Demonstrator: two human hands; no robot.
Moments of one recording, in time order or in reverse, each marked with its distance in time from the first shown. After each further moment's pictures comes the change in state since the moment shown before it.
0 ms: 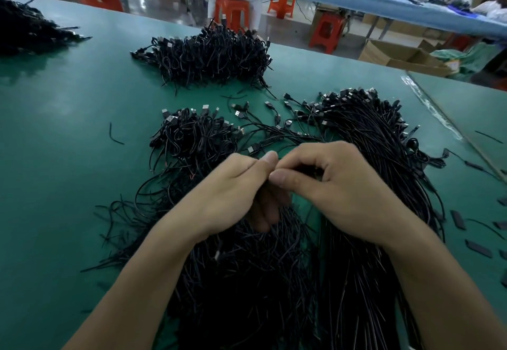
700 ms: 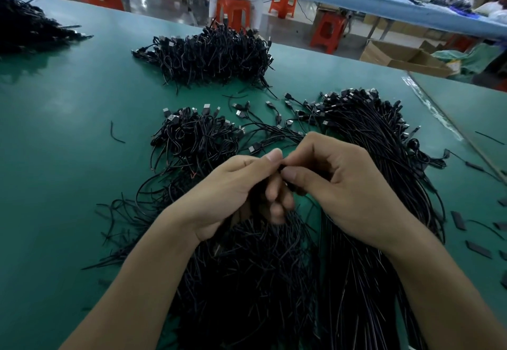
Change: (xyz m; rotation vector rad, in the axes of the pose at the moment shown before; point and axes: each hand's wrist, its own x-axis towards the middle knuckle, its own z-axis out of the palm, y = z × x) left_hand 0.004 -0.011 -0.002 -0.414 -0.188 -0.044; right_hand -0.005 0.008 0.001 0.131 0.035 -0.024
